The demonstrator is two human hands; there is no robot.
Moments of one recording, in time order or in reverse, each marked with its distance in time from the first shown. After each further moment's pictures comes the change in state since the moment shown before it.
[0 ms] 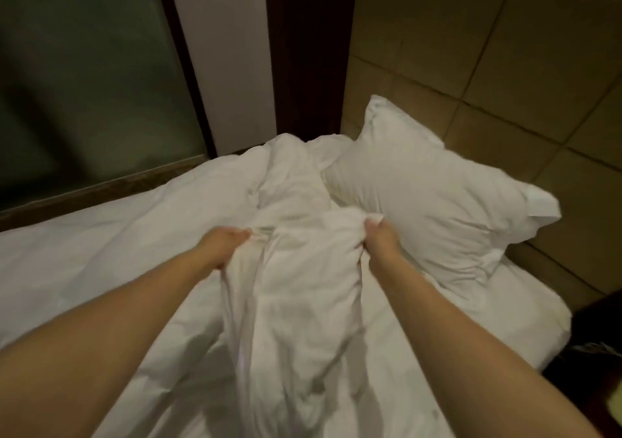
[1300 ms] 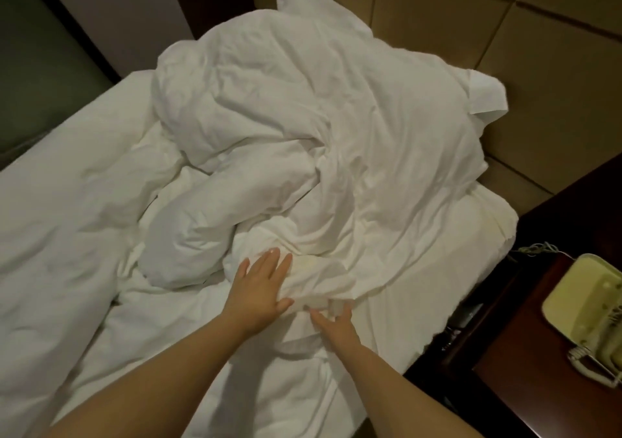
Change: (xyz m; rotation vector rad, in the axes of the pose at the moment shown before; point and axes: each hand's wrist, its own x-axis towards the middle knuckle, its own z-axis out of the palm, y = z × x) left_hand 0.003 -0.070 0.297 1.154 -0.314 0.676; right_hand 0.002 0.245 -0.171 -0.203 -0.229 0.663
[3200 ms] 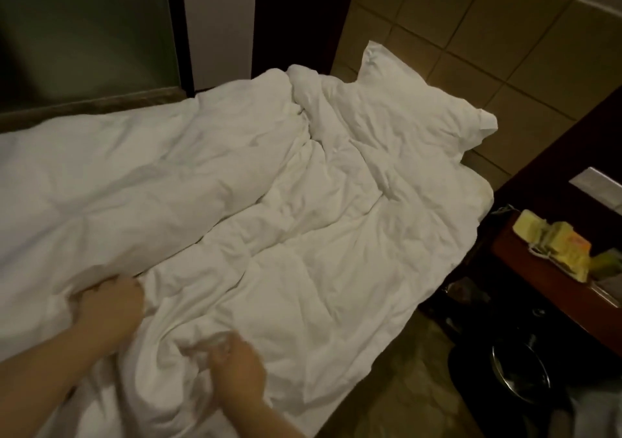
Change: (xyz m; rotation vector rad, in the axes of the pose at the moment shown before) left_hand -0.603 -0.508 0.149 0.204 0.064 -0.446; right_hand -0.370 0.268 0.643 -0.754 0.150 -0.340
